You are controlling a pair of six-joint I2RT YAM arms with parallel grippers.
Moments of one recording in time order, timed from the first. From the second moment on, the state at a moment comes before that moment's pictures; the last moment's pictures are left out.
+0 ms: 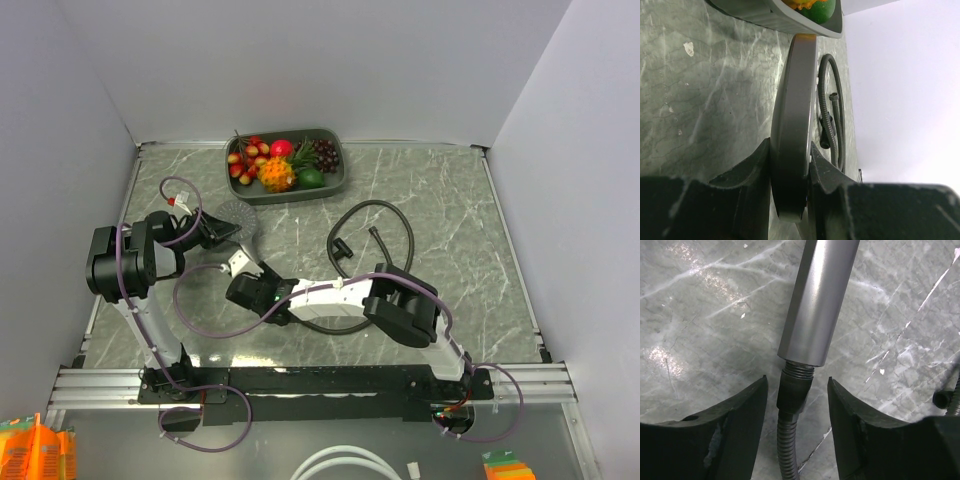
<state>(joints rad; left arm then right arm) 0.19 1.94 0.67 0.95 0.97 -0.91 1.25 2.09 1.42 -0.28 0.61 0.18</state>
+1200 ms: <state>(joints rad) 0.19 1.94 0.67 0.94 0.93 -0.89 0.94 1.97 1.06 0.29 -0.20 0.47</state>
